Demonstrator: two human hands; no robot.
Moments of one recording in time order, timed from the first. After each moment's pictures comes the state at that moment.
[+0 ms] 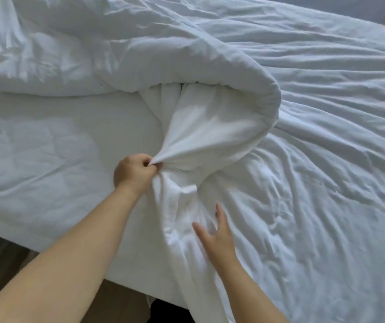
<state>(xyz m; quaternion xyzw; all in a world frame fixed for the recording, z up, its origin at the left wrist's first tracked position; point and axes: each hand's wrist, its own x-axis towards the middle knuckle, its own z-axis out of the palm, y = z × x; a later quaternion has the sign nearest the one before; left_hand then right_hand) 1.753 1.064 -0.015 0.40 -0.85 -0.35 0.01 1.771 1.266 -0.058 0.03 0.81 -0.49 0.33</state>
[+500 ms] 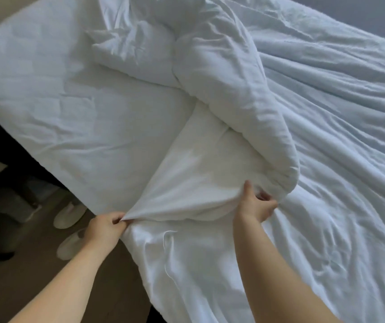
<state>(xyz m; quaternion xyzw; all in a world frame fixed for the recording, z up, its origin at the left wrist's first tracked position) 1.945 1.017 -0.055 0.61 -0.69 -0.39 -0.02 1.721 1.143 -0.056 0.31 0.74 -0.59 0.13</state>
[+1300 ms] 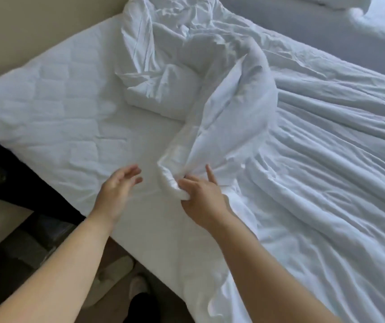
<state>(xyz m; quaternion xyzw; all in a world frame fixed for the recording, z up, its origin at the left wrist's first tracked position) 1.928 0.833 0.026 0.48 -0.62 -0.59 0.19 1.806 0.947 0.025 -0.50 0.82 -0.22 0.17</state>
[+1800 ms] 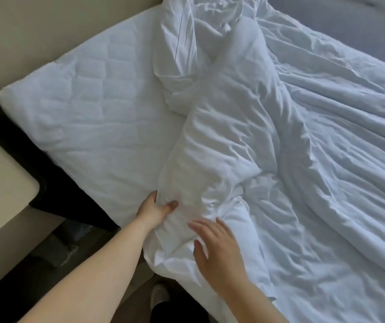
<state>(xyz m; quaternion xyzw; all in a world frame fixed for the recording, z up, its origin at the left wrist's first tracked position) 1.958 0.724 -0.067 0.55 -0.63 -0.55 -0.01 1.897 0.882 -0.031 -0.53 0.79 -0.27 0.14</state>
